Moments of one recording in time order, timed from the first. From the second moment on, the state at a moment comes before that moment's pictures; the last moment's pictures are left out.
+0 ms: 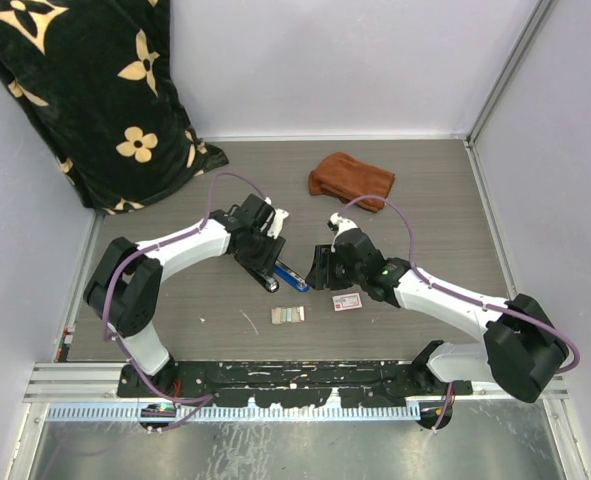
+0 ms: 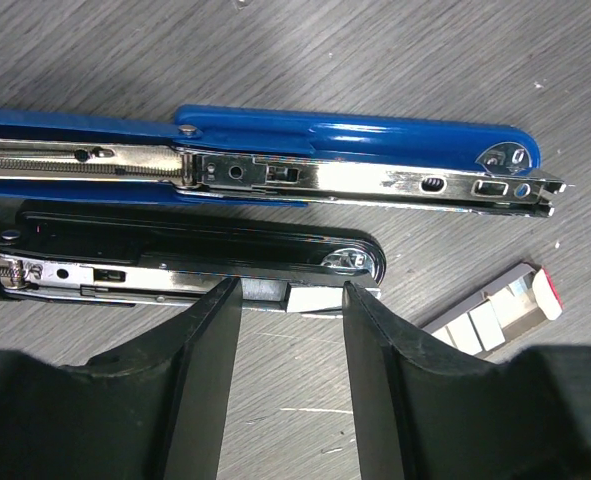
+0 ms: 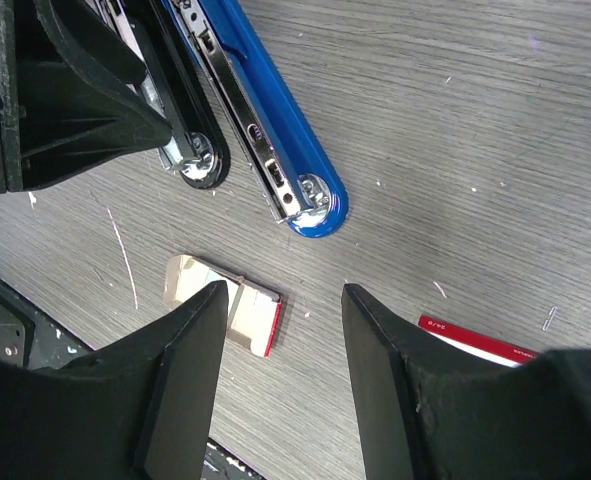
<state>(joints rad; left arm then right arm) -0.63 1.71 1.14 -0.57 0.14 -0.11 0.73 1.25 0.67 -0.15 -0.07 0.60</state>
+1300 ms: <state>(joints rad) -0.62 1.65 1.07 -0.51 0.29 -0.22 0.73 1.22 0.64 -0.15 -0.10 0.63</state>
